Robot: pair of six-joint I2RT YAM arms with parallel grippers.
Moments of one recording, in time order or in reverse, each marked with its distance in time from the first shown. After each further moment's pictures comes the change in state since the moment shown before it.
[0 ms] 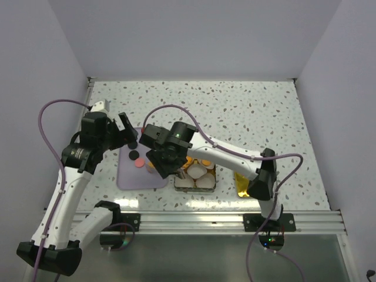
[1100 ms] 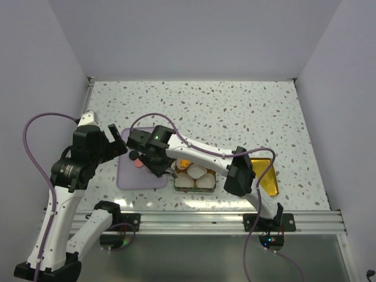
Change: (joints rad) left arm 0.000 -0.154 0.001 -0.201 -0.156 0.000; right arm -0.004 0.288 0.189 -0.004 0.033 -0.182
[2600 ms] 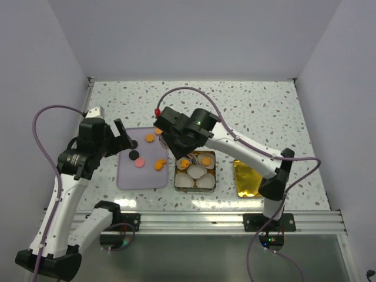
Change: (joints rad) left arm 0.000 0.076 0.000 0.061 0.050 0.002; right arm -0.074 -0.327 -0.130 -0.003 0.113 0.093
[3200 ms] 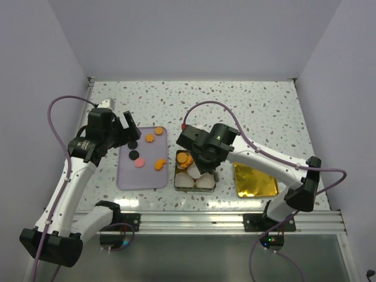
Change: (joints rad) left arm 0.000 0.151 -0.006 0.156 0.119 0.001; right arm -0.006 -0.320 -0.478 -0.010 0.018 0.171
